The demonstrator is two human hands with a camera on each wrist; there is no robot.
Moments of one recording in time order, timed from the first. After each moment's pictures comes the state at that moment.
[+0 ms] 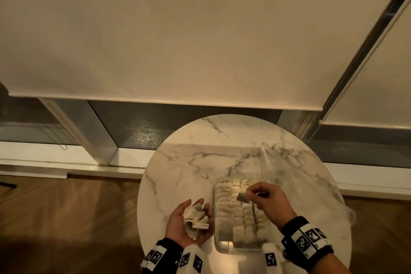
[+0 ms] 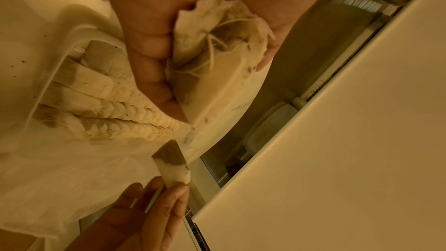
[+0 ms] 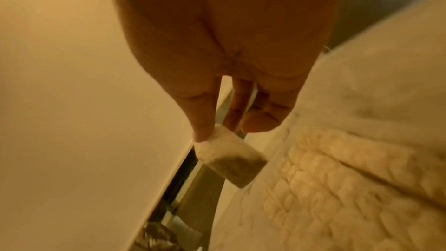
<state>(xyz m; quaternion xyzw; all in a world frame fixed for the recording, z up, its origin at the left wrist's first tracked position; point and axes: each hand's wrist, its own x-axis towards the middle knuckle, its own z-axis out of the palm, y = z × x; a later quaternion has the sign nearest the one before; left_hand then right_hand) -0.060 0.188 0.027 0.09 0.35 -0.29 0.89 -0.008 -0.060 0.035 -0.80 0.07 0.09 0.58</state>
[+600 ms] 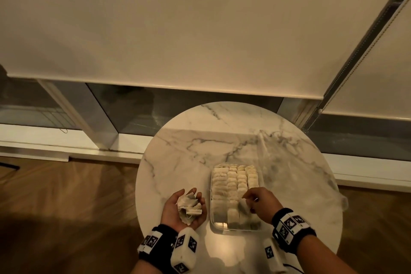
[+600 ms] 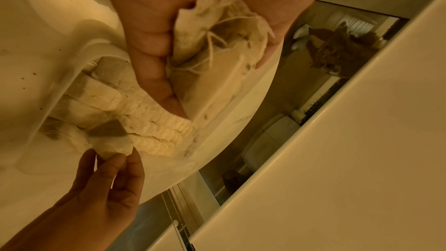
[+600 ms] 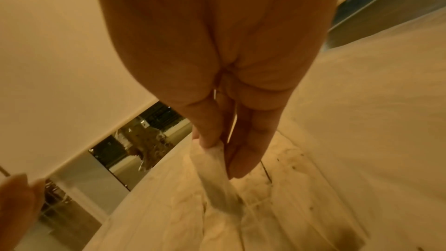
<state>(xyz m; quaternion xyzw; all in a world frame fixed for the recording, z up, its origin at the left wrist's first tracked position) -0.073 0.185 0.006 0.10 0.38 -0.24 0.89 -0.021 -0.079 -0.026 -0.90 0.04 0.25 0.37</state>
